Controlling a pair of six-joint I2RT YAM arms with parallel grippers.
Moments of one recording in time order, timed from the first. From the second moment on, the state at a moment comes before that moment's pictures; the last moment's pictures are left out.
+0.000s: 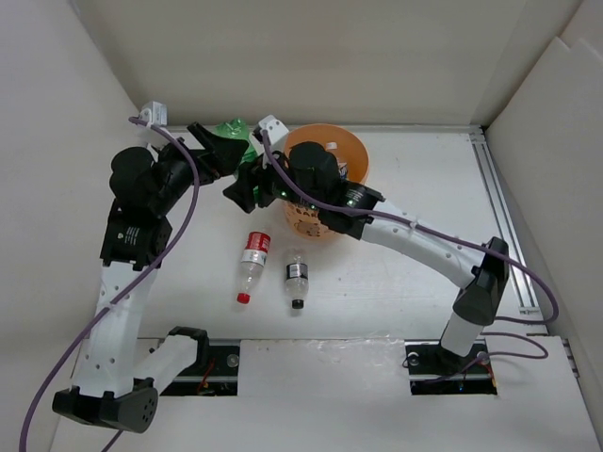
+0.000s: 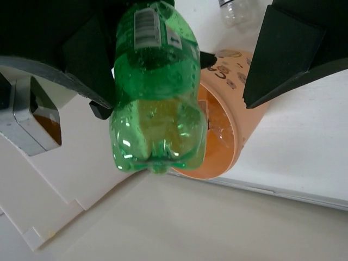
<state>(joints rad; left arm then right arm) -0.15 0.96 1.28 -0.33 0.32 -0.66 1.02 1.75 1.77 -0.13 -0.03 0.26</state>
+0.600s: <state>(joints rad) -0.16 0.94 1.25 -0.36 0.09 -0.60 0.69 1.66 1.68 -0.22 0.06 0.27</state>
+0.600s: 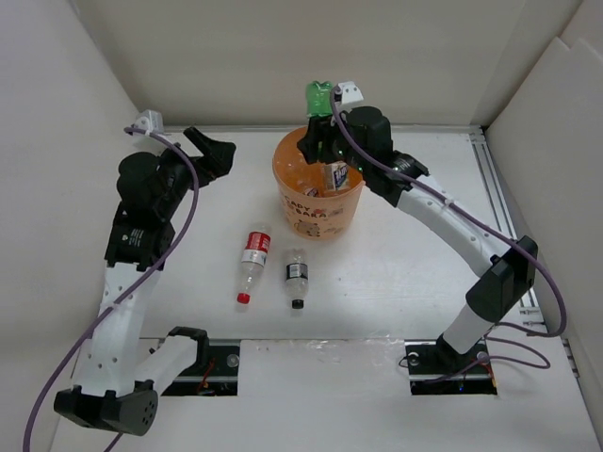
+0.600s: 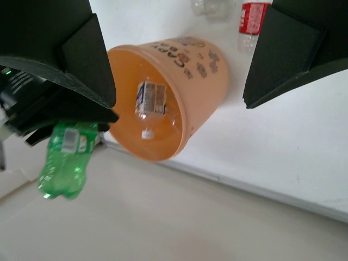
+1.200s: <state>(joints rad) -0.16 1.09 0.87 -0.23 0.26 -0.66 0.66 1.58 1.66 -0.37 0.16 0.27</state>
